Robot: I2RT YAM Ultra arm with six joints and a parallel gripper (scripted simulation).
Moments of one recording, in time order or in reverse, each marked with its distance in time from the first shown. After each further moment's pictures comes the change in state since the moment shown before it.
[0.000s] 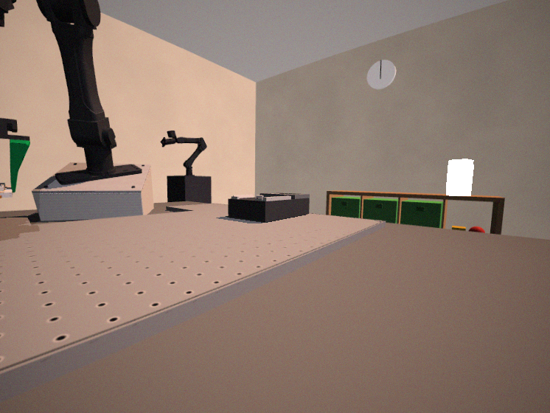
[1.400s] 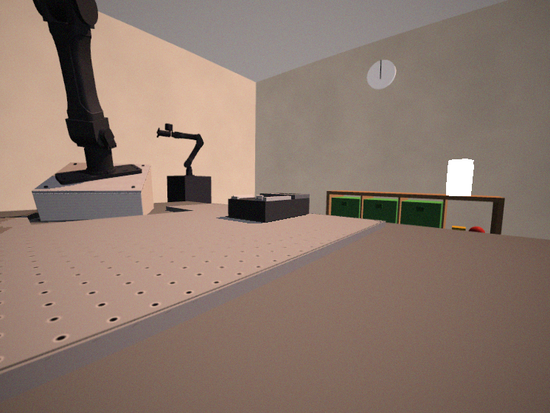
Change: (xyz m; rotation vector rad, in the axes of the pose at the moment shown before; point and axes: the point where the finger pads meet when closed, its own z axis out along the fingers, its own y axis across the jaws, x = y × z) arm 0.013 -0.038 0.000 0.003 -0.076 0.195
